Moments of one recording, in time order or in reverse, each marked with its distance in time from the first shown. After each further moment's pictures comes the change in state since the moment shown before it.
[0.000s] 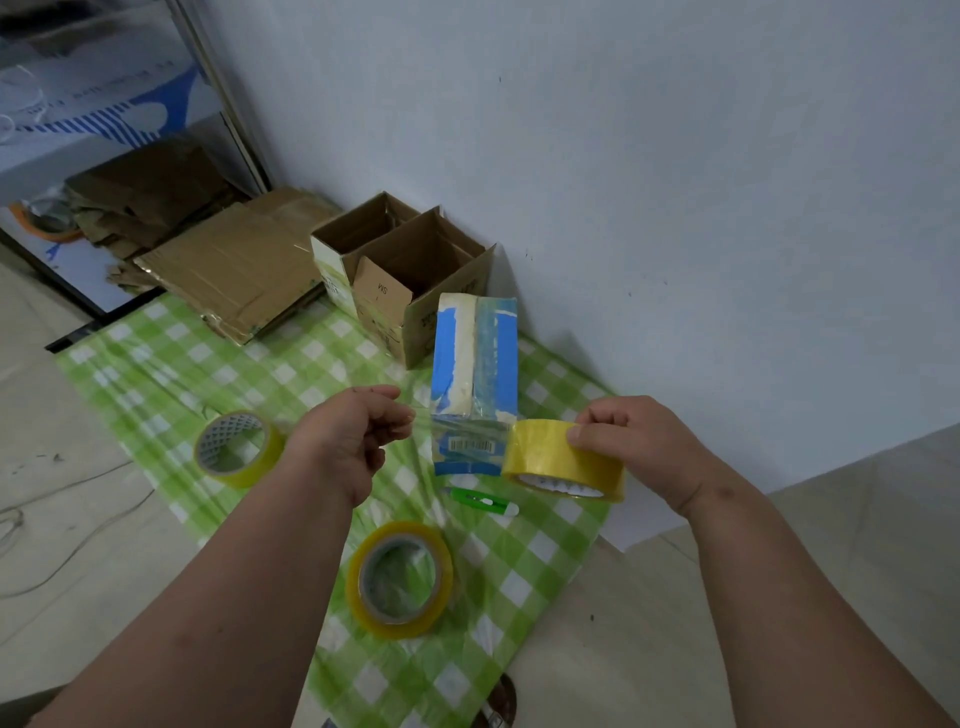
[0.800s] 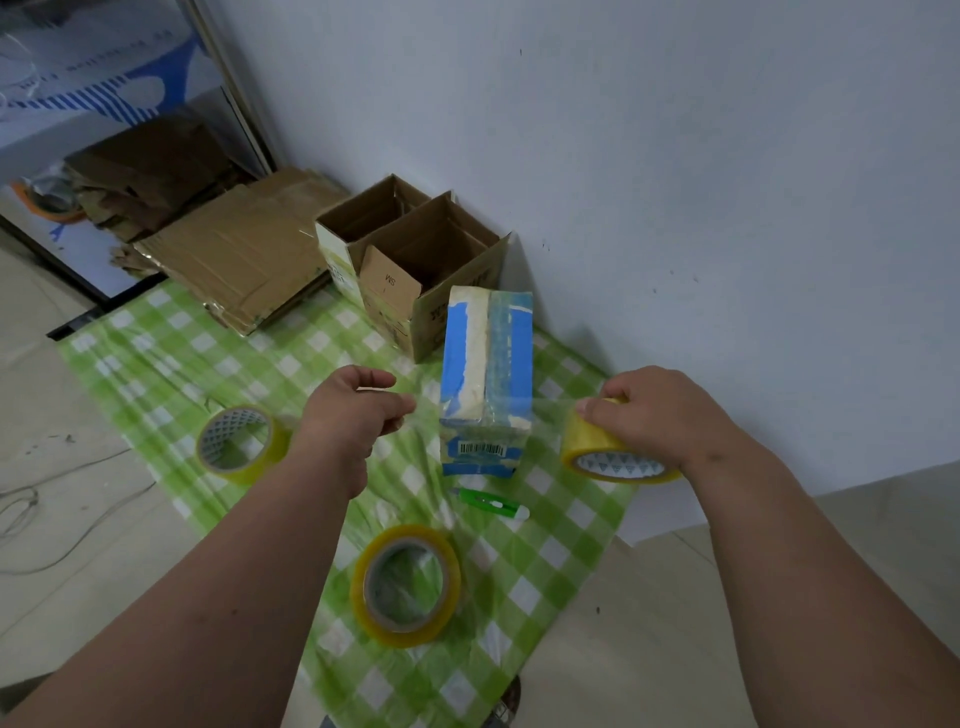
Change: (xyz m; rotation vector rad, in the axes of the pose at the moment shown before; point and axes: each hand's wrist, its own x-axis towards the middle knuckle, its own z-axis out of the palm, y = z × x) left_hand 0.032 0.003 -0.002 0.187 0.090 0.188; right_hand 0.053 0.012 -0.011 -0.632 0.049 0.087
